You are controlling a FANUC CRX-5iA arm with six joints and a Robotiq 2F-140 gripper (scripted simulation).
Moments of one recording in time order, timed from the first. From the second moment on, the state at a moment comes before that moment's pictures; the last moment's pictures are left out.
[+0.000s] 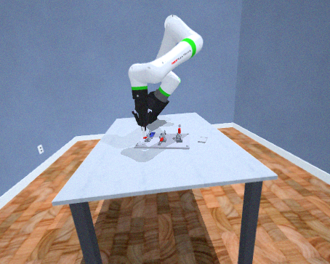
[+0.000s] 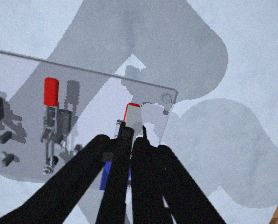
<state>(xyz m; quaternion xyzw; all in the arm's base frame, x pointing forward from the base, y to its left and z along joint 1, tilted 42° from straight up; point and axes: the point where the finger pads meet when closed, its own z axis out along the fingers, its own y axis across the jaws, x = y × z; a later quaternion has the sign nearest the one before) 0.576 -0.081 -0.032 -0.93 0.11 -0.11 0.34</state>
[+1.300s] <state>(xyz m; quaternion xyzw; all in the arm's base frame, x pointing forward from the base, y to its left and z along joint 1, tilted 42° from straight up) 0.571 -0.087 -0.024 -0.93 0.11 -0.11 0.34</state>
